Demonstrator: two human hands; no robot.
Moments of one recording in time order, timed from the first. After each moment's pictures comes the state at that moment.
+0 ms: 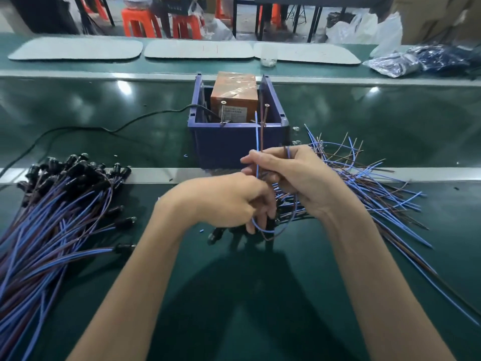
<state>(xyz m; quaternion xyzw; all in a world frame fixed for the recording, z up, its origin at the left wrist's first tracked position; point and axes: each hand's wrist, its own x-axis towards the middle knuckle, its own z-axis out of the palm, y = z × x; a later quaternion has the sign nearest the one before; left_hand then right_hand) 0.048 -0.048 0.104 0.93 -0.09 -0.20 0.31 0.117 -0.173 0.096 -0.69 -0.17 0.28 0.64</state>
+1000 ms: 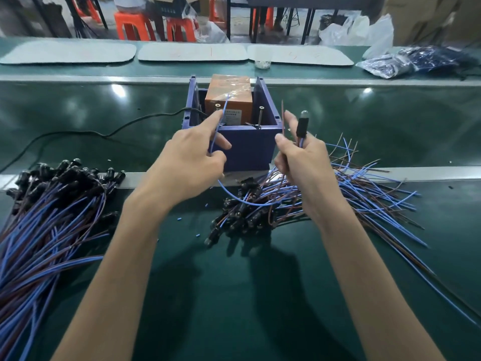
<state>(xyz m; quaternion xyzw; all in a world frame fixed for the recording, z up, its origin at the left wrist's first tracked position) 0.053 -0.013 0.108 0.92 0.11 0.13 0.35 0.131 -0.165 0.086 -0.74 -0.13 0.06 0.66</state>
